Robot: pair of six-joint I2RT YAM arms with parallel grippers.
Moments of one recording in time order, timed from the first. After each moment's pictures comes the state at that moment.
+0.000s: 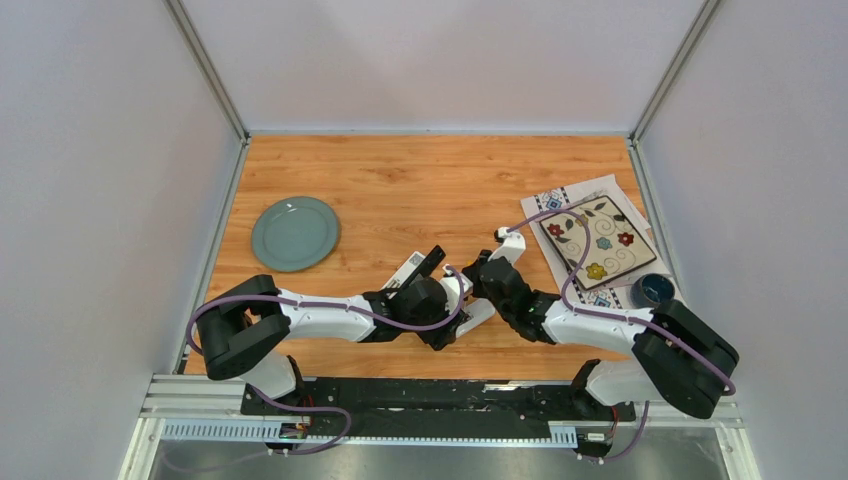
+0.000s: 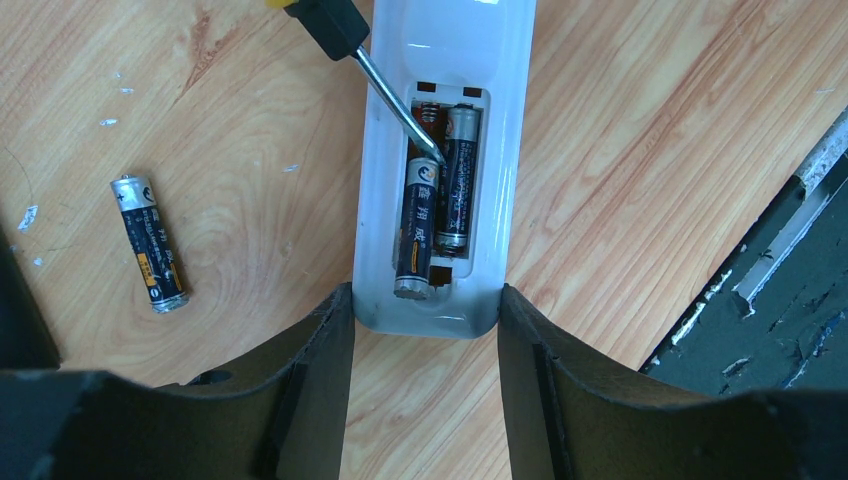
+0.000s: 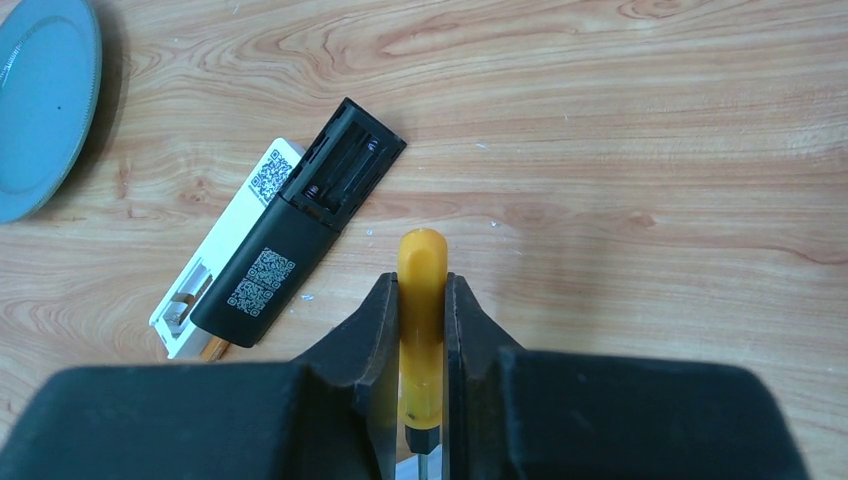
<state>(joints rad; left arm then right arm) -1.13 1.55 0.69 0.05 0.01 -0.30 0.87 1.30 0.47 0.31 0.46 0.76</state>
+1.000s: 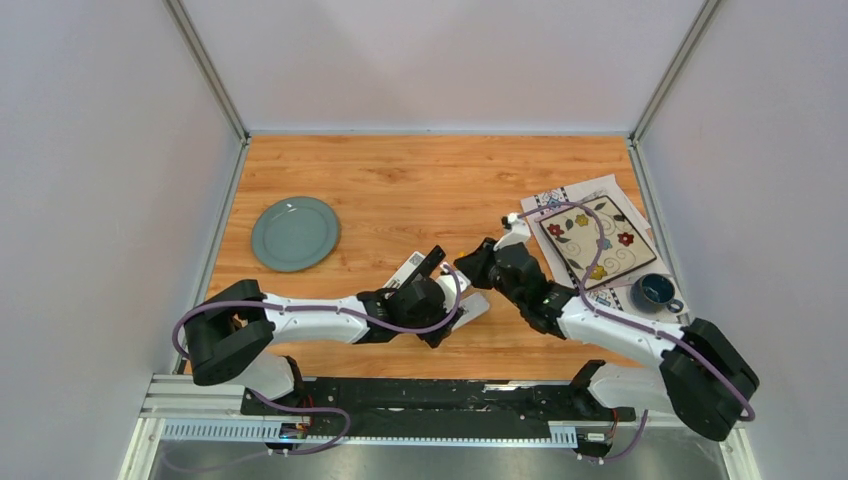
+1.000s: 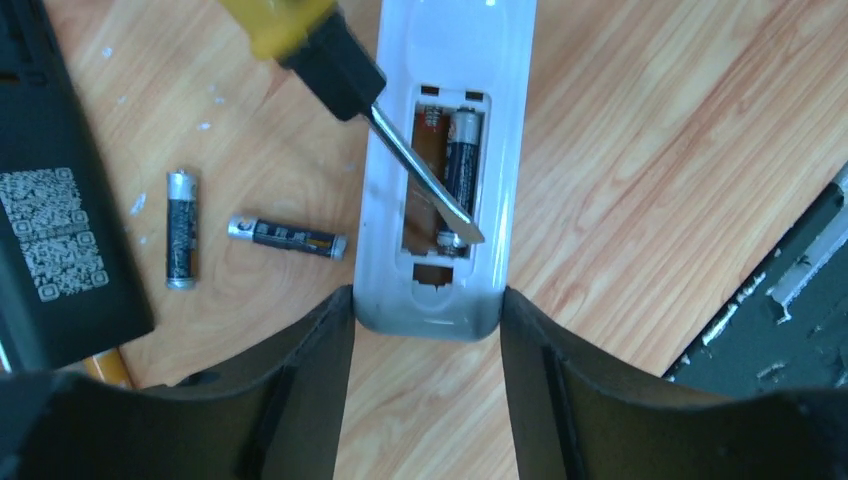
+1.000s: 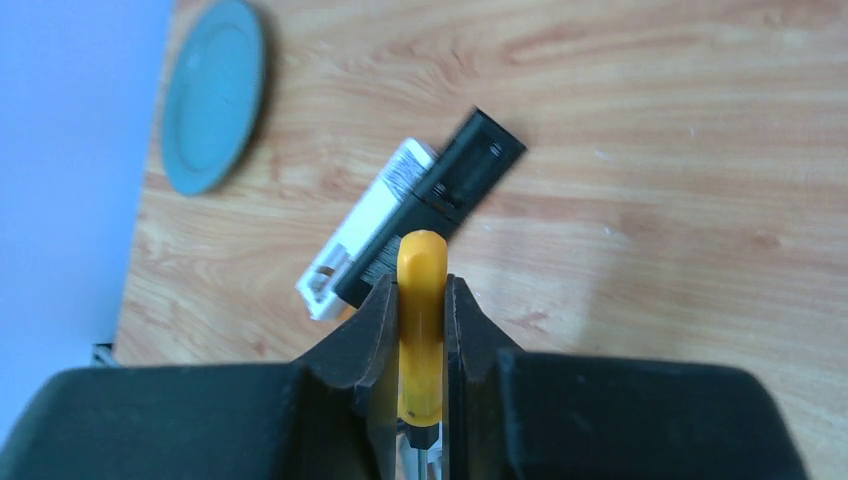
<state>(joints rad) -1.13 1.49 0.69 -0.01 -0.10 -0.25 0.81 1.23 0.52 0.26 0.20 0.83</state>
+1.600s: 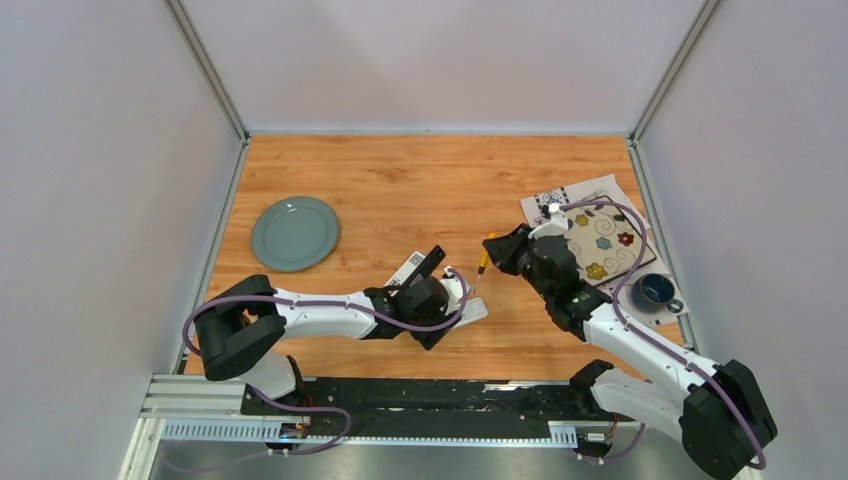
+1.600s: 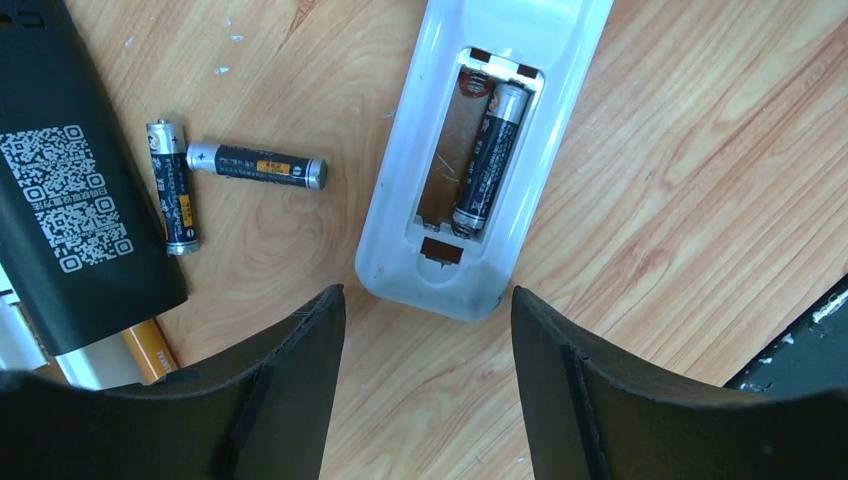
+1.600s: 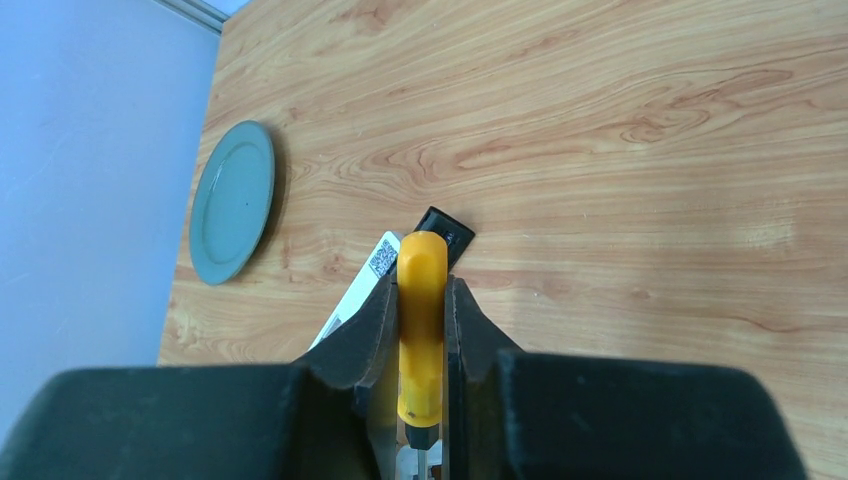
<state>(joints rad) -1.13 1.54 0.74 -0.14 -0.12 -0.18 0.60 1.00 0.50 0.19 0.16 0.81</state>
